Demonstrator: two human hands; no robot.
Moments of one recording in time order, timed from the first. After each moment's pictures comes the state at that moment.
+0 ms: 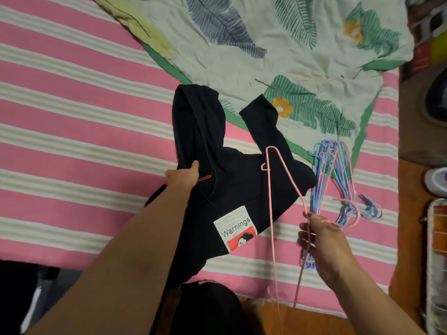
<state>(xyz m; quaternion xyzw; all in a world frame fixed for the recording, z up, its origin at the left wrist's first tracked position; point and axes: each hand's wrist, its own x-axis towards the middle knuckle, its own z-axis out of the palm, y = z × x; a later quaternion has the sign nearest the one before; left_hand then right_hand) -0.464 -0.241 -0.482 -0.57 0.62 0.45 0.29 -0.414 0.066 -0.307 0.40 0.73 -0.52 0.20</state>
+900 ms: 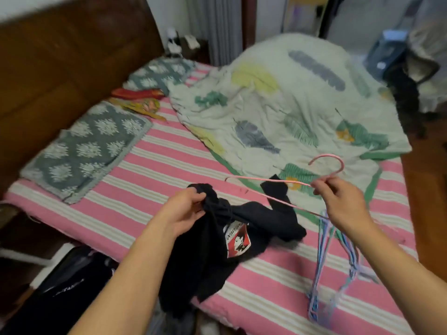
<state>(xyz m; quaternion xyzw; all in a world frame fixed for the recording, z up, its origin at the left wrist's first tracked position) -0.323 -0.176 -0.083 -0.38 0.47 0.79 0.00 -0.471 0.125 -0.069 -0.13 0.89 -0.42 0.05</state>
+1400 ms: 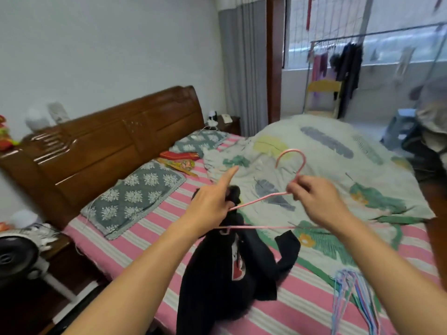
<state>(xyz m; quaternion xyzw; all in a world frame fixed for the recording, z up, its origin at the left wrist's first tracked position) -0.309 -0.090 0.078 -0.14 0.96 0.18 -0.16 -0.455 0.127 0.073 -0.35 0.84 -0.41 -0.04</state>
